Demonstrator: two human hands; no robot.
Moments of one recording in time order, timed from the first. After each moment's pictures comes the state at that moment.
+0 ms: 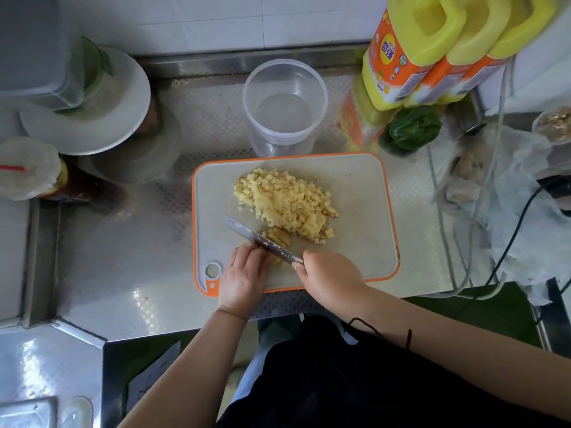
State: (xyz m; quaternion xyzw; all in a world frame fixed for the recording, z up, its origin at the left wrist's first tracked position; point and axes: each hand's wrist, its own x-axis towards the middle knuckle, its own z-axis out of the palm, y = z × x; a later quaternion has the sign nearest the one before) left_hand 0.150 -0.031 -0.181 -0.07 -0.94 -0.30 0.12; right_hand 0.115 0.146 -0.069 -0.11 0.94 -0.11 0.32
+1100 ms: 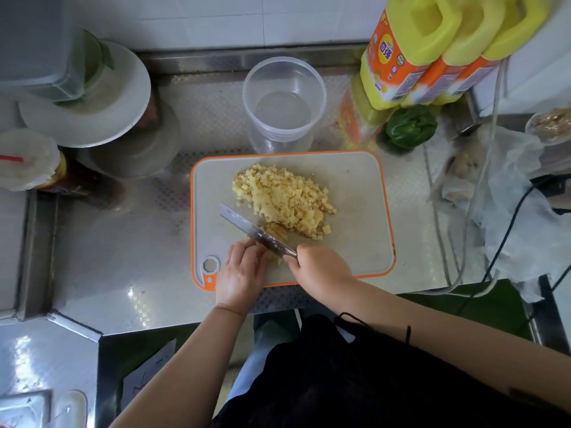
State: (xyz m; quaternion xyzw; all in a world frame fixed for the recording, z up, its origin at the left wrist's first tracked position) left_hand 0.156 -0.029 -0.183 -0.03 -0.94 -0.32 0.13; right_hand 0.117 0.137 -0.086 -0.08 0.94 -0.14 0.31
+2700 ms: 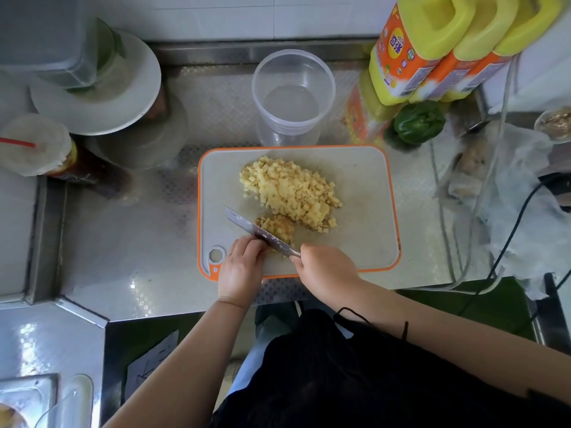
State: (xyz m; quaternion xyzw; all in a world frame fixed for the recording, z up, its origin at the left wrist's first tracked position) left_hand 0.163 -0.037 -0.175 -0.02 -0.94 -0.32 0.04; right_hand 0.130 0.135 -0.077 -0.11 0.94 -0.09 0.30
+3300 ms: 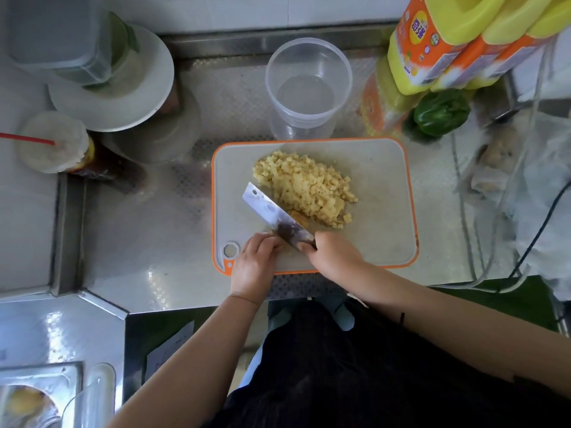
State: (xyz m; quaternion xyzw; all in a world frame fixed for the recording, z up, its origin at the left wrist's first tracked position) left_hand 0.164 -0.044 -0.178 -0.03 -0.95 -0.30 0.02; right_hand 0.106 0.123 -0.094 -0.01 0.91 -0.18 0.38
